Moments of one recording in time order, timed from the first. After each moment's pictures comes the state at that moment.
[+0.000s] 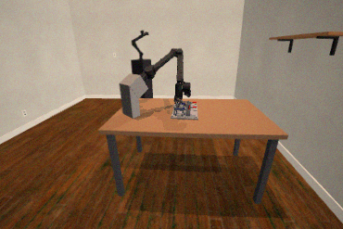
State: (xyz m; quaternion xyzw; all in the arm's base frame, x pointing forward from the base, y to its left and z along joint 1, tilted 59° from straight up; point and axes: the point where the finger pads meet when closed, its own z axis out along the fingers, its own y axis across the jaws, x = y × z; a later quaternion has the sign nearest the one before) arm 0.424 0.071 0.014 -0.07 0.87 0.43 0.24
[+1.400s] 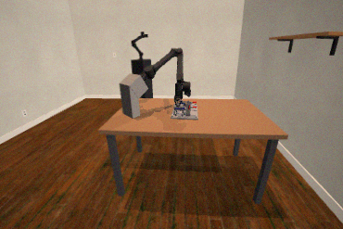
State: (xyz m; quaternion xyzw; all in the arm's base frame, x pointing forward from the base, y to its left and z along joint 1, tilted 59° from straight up) arm 0.424 0.065 0.015 -0.06 0.87 0.43 0.24
